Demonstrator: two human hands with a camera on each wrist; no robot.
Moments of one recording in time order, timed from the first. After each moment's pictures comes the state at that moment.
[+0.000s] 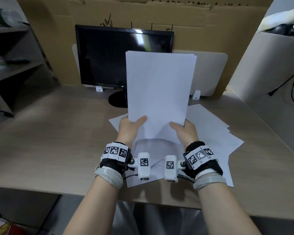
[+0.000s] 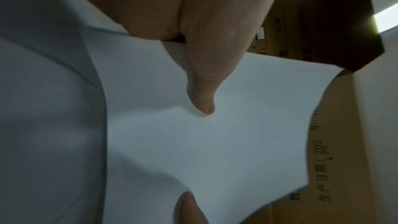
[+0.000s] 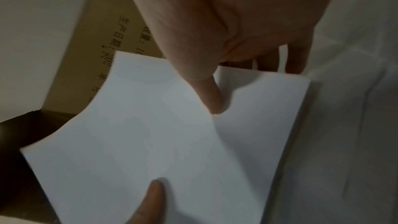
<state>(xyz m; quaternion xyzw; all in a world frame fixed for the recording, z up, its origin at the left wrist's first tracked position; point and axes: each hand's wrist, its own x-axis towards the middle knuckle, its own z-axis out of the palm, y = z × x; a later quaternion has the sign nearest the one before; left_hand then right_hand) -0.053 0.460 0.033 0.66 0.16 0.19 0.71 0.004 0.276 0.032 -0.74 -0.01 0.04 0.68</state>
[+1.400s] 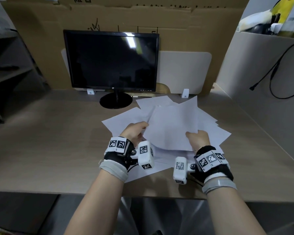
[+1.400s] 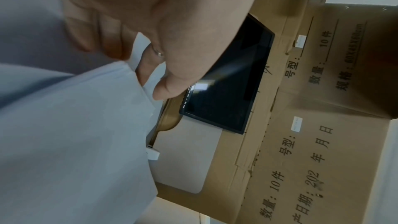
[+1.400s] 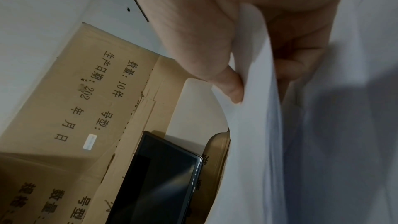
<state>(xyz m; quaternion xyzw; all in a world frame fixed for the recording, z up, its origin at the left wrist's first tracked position) -0.060 0.416 0.051 0.65 0.25 -0.07 0.71 0.006 0.195 0.006 -0.80 0.14 0.01 0.58</state>
